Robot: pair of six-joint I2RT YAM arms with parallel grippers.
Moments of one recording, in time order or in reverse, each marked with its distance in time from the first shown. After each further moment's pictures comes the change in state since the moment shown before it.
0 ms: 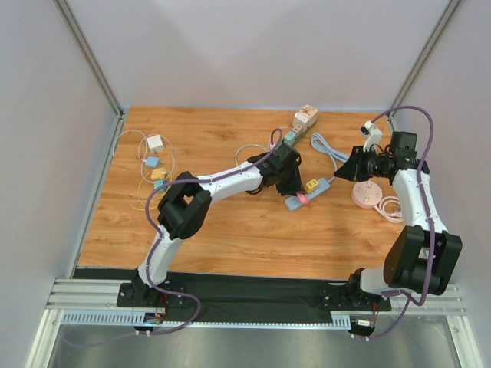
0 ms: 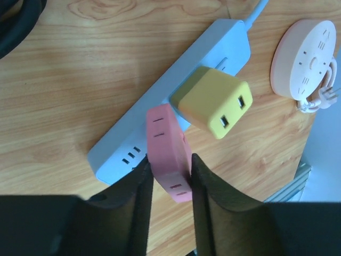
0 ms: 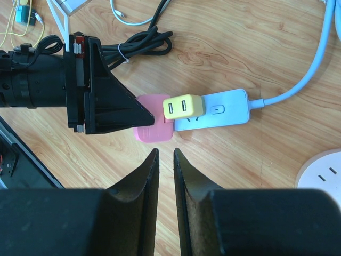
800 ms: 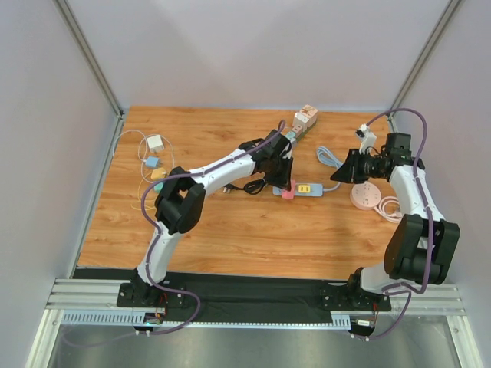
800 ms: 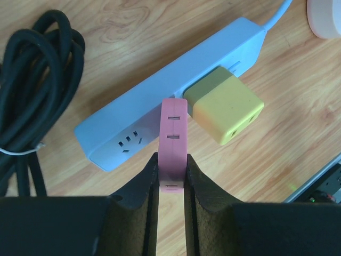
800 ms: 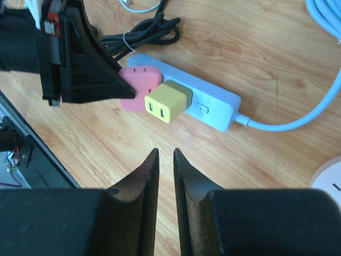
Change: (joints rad) left arm 0.079 0.006 0.086 -0.163 0.142 0.462; right arm 0.005 0.058 0.001 -0.019 -0.038 -0.003
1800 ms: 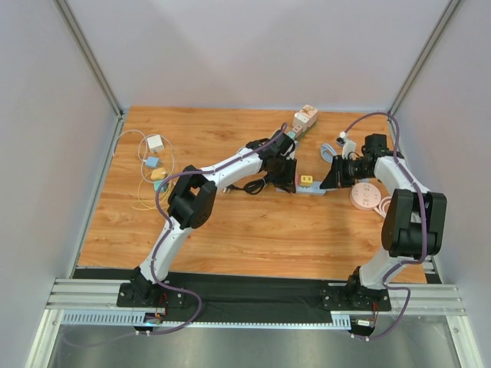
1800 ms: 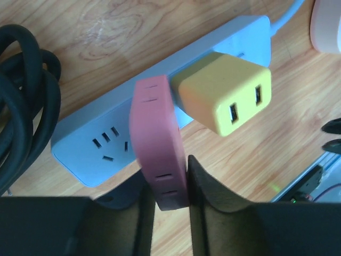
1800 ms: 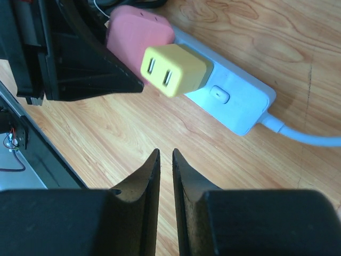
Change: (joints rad) left arm 0.026 0.174 0.194 -0.089 0.101 -0.041; right arm 0.102 0.199 0.032 -0.030 0.069 -0.016
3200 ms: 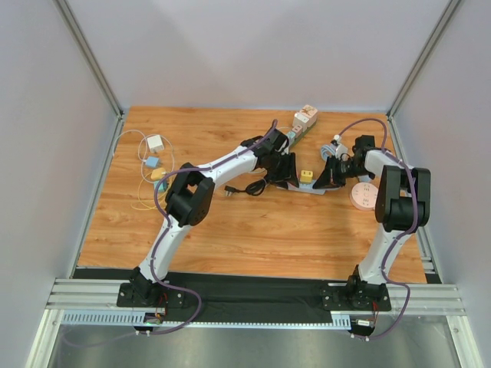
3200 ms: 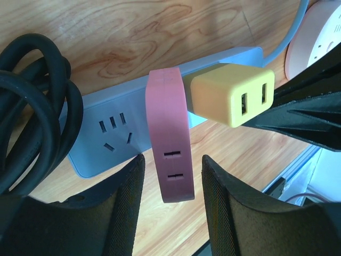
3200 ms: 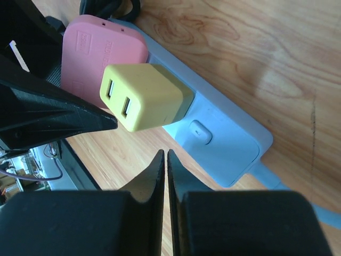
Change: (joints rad) left arm 0.043 0.000 -0.032 0.087 0.052 -0.141; right arm 0.013 0.276 0.097 0.052 -0.072 0.130
